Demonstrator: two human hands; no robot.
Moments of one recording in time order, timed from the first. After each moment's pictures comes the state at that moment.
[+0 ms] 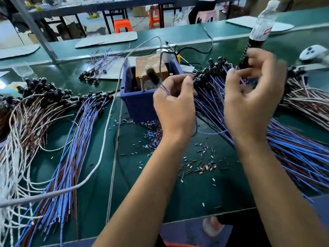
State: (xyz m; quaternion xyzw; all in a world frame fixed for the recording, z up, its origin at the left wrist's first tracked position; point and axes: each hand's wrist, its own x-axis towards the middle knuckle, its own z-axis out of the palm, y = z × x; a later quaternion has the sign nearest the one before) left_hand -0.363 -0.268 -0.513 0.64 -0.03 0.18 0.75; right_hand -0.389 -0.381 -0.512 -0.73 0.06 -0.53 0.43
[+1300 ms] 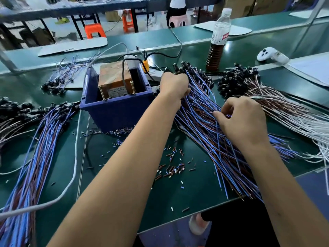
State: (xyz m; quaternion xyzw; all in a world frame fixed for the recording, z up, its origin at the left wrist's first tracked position) left_hand -0.285 -0.356 -0.495 0.71 0.04 -0.14 0.69; right_hand -0.422 -0.479 -0.545 -0.93 0.19 -0.24 0.18
